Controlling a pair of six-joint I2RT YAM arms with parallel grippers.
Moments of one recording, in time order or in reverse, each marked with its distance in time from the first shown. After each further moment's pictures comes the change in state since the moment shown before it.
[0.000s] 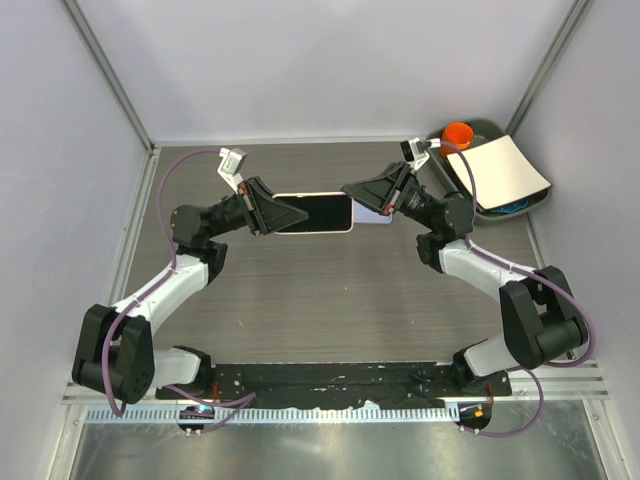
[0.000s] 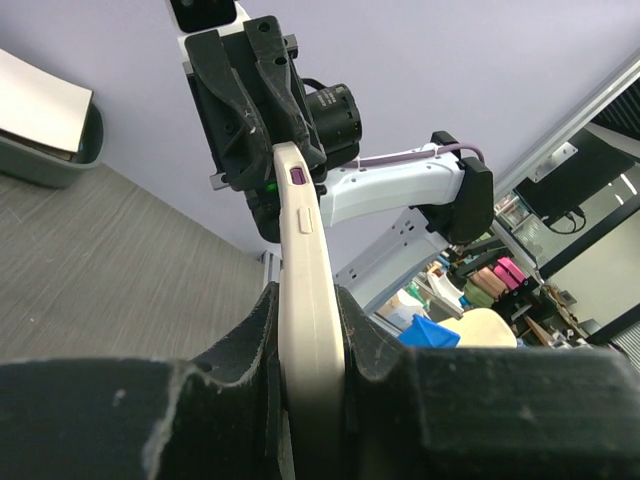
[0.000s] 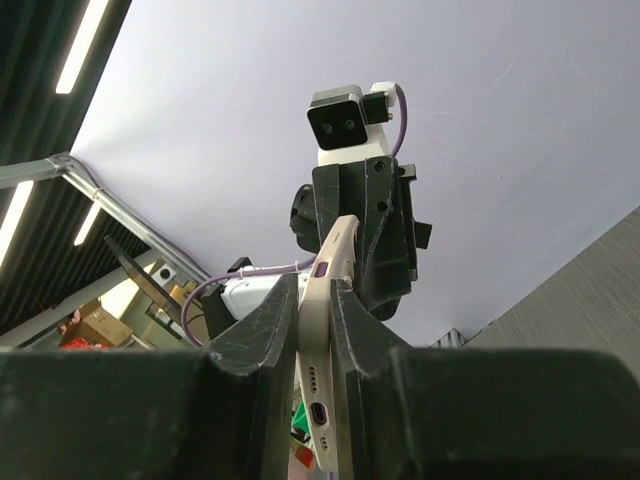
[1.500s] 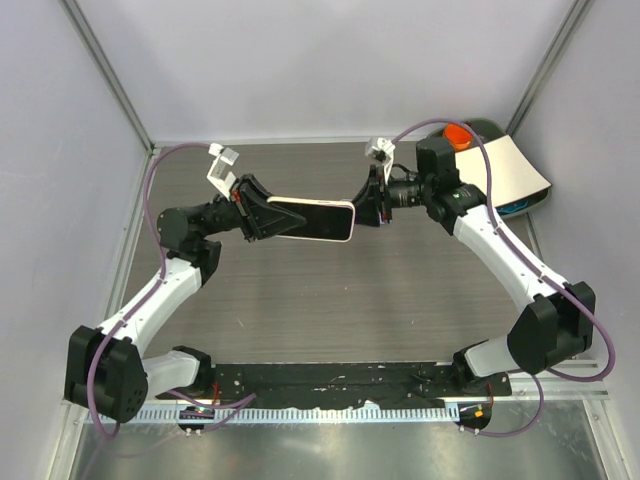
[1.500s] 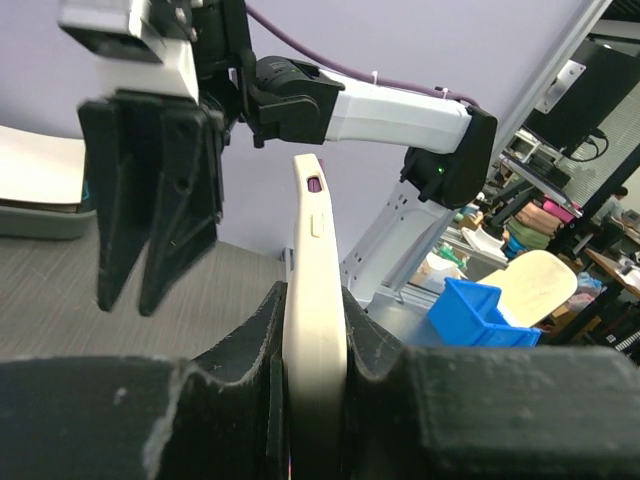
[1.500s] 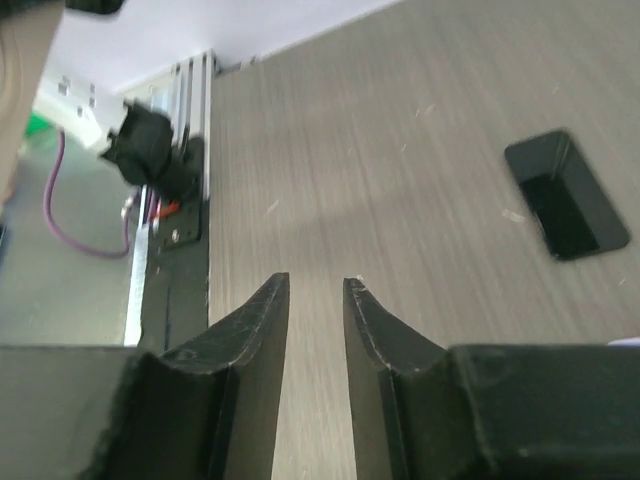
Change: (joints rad) left arm -0.006 -0.095 0.063 -0.046 0.066 0.140; right arm -0.011 -0.036 0.474 -1.550 -0.315 -1.527
